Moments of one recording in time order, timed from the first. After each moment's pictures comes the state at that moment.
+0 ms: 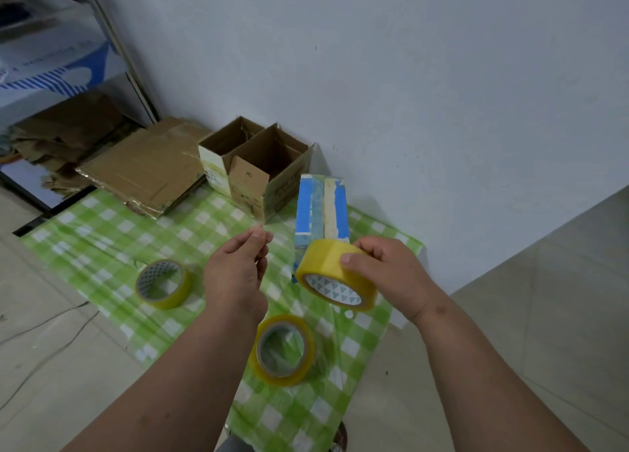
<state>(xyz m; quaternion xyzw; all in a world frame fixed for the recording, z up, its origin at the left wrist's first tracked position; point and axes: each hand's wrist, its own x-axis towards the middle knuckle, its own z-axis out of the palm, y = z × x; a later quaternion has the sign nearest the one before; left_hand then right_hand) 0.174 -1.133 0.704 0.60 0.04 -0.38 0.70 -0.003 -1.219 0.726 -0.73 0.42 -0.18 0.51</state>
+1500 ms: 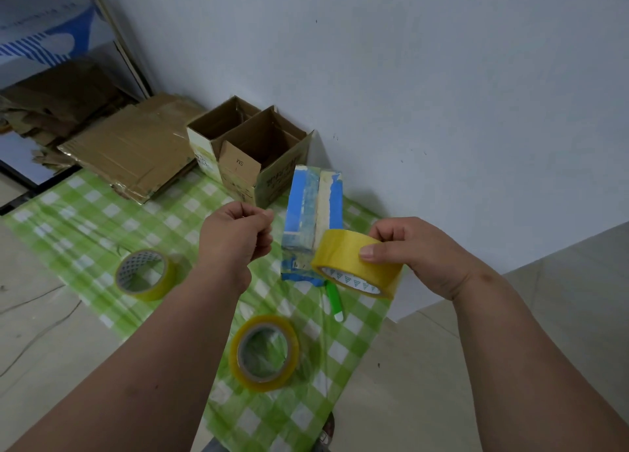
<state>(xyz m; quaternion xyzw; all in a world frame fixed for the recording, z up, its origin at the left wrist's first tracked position) 0.191 -1.181 0.703 0.71 -0.07 -0.39 0.59 -0.025 -1.289 0.741 -0.72 0.37 -0.05 0.59</state>
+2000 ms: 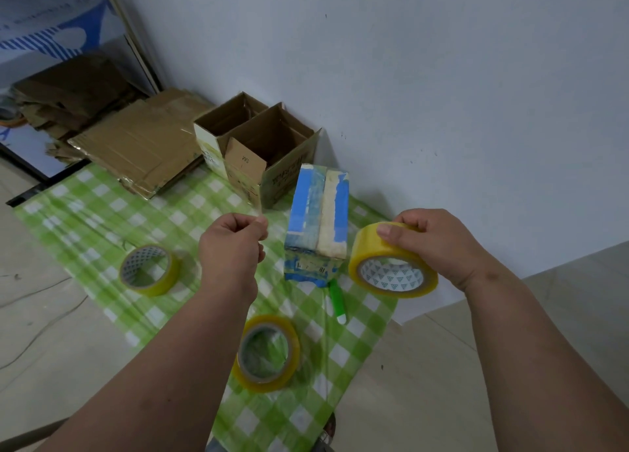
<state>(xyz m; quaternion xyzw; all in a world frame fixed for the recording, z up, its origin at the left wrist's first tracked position) 0.181 -1.176 0.684 0.73 -0.02 -0.30 0.62 -0.034 -1.319 0.720 -0.76 0.45 -0.10 0.46</state>
